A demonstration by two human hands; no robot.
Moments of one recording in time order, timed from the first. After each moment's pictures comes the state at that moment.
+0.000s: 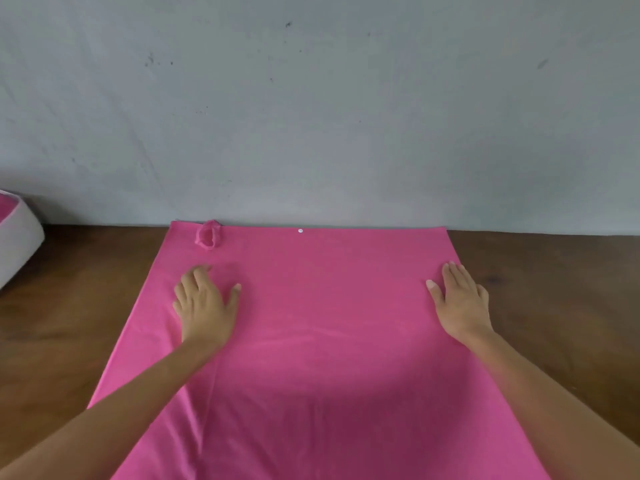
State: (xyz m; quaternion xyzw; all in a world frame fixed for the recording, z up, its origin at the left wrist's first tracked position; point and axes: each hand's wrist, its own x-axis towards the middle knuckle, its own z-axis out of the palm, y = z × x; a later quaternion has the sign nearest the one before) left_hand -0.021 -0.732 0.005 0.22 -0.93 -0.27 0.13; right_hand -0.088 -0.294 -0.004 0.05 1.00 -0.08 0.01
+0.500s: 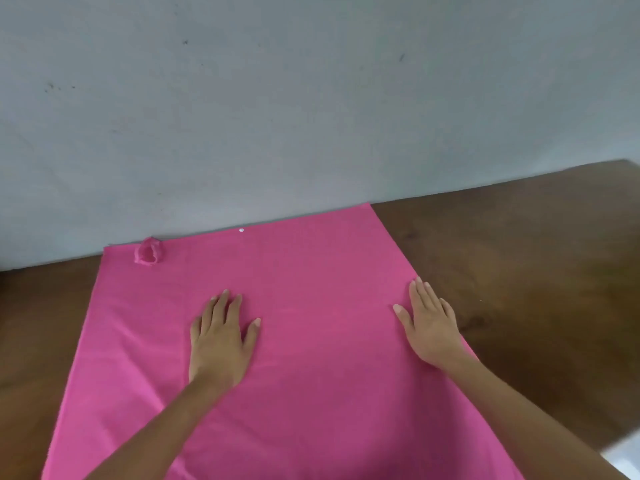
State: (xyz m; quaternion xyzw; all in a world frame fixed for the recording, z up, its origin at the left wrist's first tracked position) left_hand 0.037 -0.670 -0.007 -0.04 -0.99 -0.13 0.05; right_hand 0.071 -0.284 -0.012 0.12 0.99 -0.08 0.02
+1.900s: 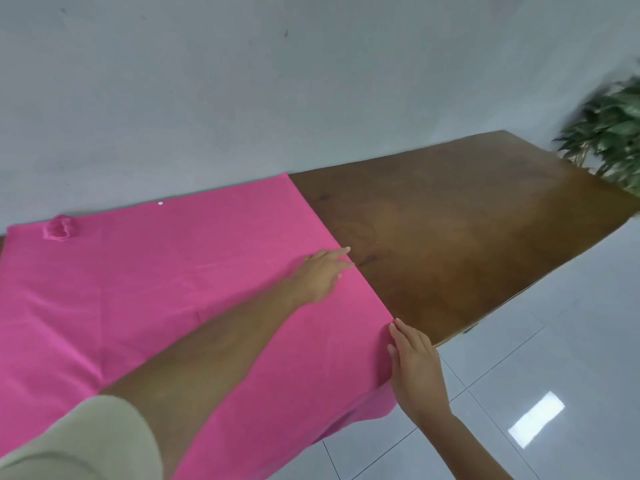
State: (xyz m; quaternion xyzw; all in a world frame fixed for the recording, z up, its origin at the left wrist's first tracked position) left_hand 0.069 -0.390 0.017 -0.46 -0.87 -0.14 -0.07; right_hand 0.317 -0.259 -0.008 0.20 0.96 -0.16 -0.10
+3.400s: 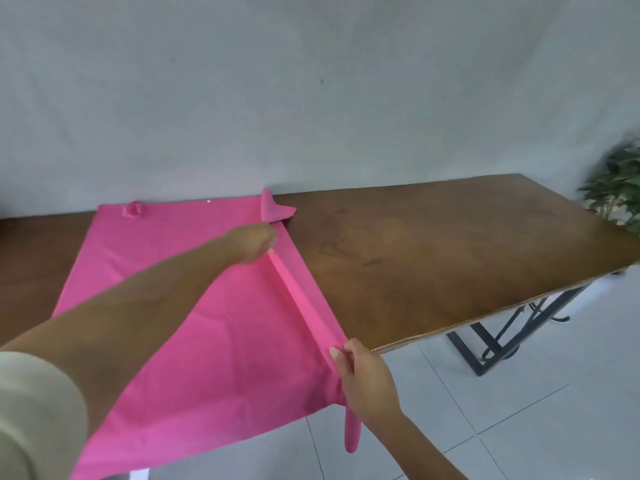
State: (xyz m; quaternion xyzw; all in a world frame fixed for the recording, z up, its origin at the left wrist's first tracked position) left_hand 0.077 -0.544 0.103 -0.34 -0.94 -0.08 -0.03; right_hand 0.376 -0.335 0.042 0.14 0.94 -0.33 -0.03
